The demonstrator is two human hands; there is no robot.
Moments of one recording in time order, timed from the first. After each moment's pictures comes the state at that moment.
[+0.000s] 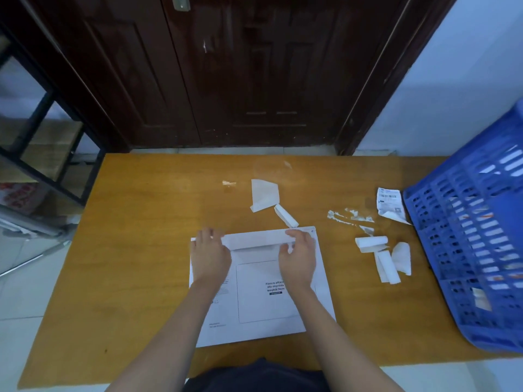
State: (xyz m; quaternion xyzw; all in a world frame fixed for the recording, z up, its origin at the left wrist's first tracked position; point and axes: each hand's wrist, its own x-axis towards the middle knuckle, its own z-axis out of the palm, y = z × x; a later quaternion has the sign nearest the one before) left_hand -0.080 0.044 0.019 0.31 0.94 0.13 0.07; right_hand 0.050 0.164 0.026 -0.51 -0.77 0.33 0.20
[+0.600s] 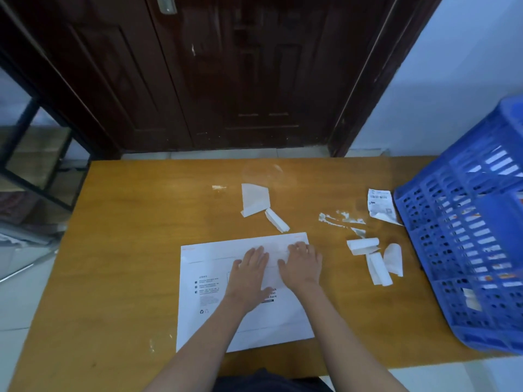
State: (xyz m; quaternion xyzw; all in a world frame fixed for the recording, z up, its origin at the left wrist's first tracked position) left_hand -0.013 0.083 0.005 0.52 0.82 -0.05 0.23; right_hand 0.071 0.198 0.025 -0.43 -0.87 0.13 -0.18
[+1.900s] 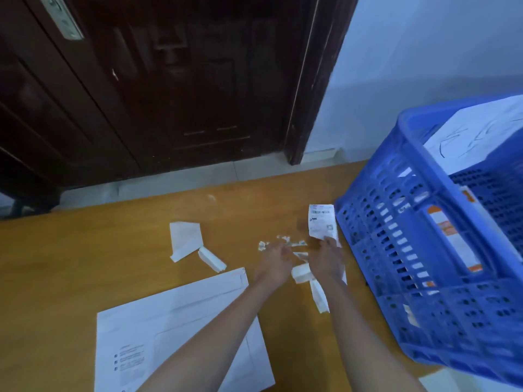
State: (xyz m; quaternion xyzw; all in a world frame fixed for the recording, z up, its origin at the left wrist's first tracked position) left_hand 0.059 0.308 0.035 0.37 0.79 0.28 0.39; right_hand 0.166 0.395 0.005 -0.65 -0.73 0.22 -0.06
